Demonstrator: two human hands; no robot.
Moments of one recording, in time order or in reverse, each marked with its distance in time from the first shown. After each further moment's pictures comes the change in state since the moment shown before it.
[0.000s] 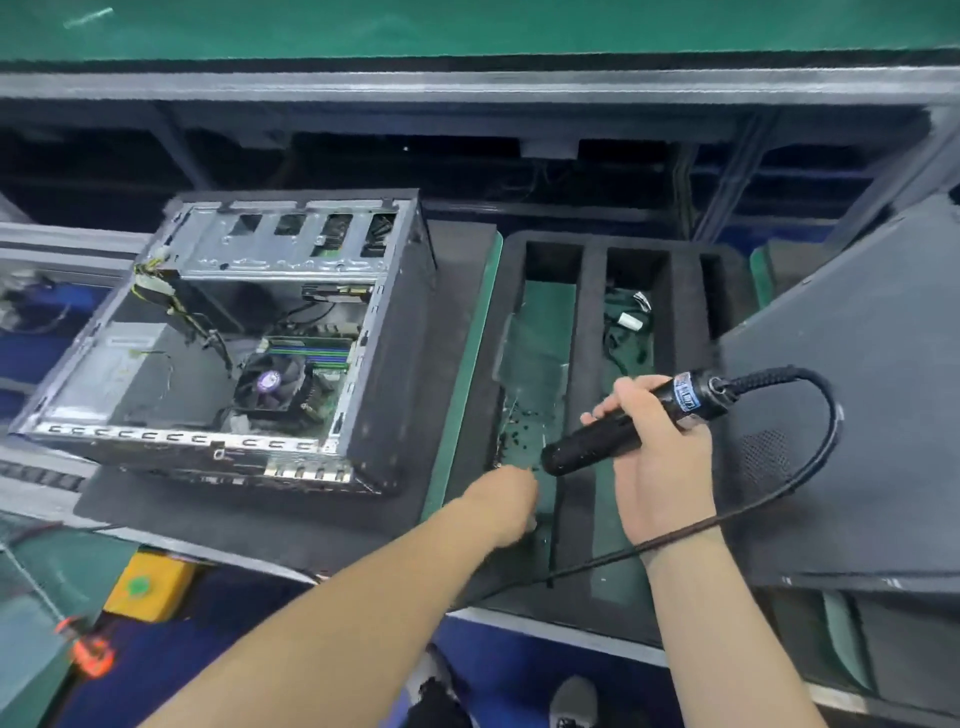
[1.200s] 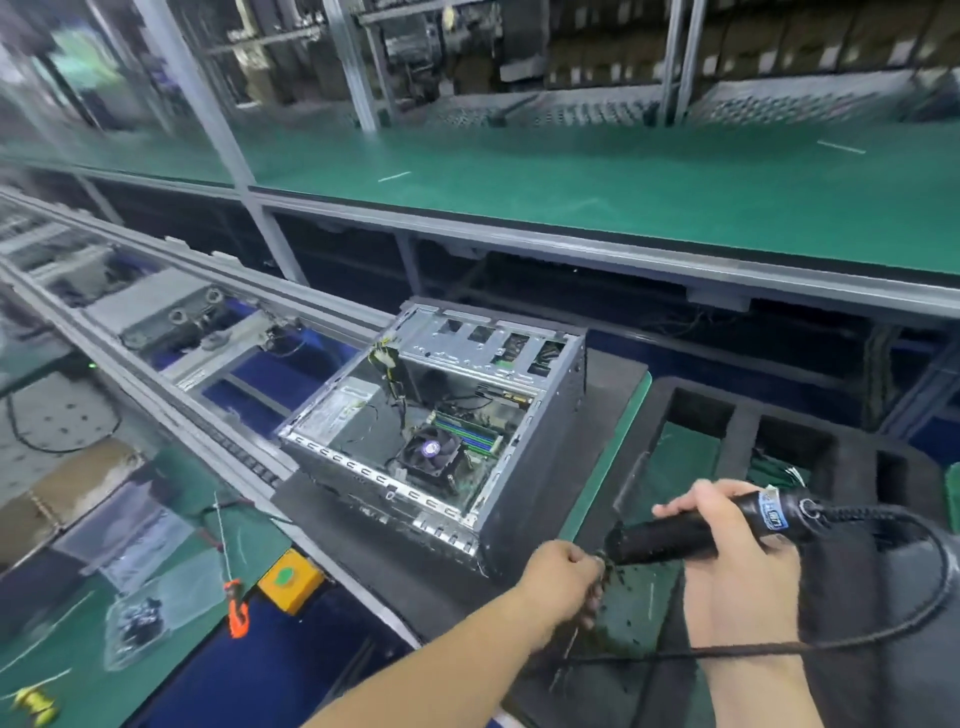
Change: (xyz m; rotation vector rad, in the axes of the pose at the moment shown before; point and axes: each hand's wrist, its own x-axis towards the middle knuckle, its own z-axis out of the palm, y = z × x) left_hand -0.057 -0.013 -0.038 -1.383 0.409 -0.332; right_hand 0.002 -0.029 0.062 0.028 -0.189 0.008
